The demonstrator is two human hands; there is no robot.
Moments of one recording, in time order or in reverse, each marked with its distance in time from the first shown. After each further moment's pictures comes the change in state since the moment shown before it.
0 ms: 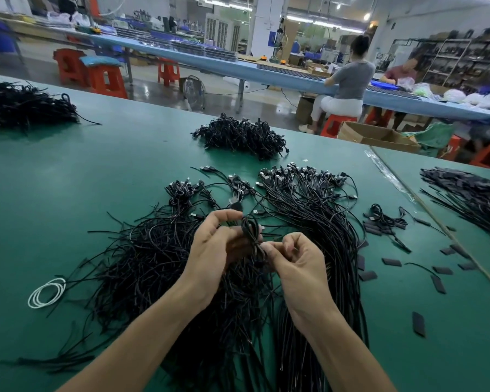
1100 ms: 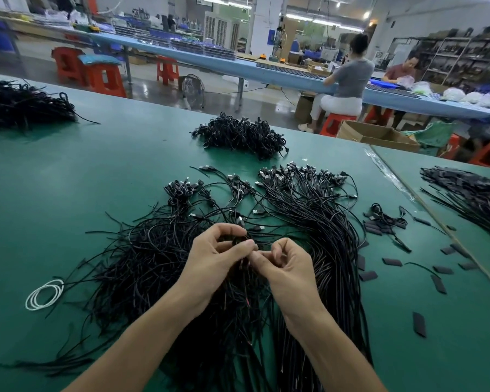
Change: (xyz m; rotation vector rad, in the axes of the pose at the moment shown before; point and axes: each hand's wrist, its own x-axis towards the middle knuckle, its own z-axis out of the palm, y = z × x) left_hand -0.001 -0.010 -0.009 0.142 0.047 -0.088; right_hand 0.002 0.017 0.002 -0.082 -0.029 0.066
